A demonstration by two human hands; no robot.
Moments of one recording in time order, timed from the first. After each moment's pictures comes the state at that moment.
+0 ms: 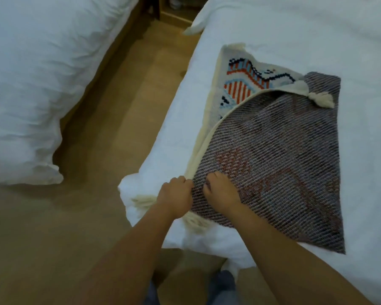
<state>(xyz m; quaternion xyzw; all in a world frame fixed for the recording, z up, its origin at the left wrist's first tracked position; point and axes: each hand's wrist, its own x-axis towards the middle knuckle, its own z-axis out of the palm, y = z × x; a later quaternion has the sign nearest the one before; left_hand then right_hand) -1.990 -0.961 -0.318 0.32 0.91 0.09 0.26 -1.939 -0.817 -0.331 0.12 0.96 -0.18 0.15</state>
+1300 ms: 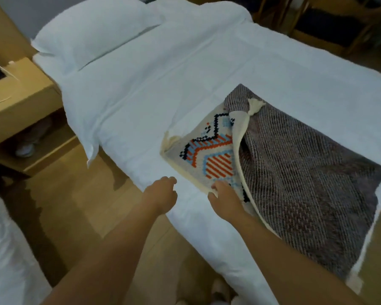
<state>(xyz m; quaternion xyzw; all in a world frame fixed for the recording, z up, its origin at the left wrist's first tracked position) -2.503 -0.749 -0.239 0.67 0.69 -0.04 0.29 -2.307 -0.743 -0.279 0.65 0.66 -0.37 -0.09</state>
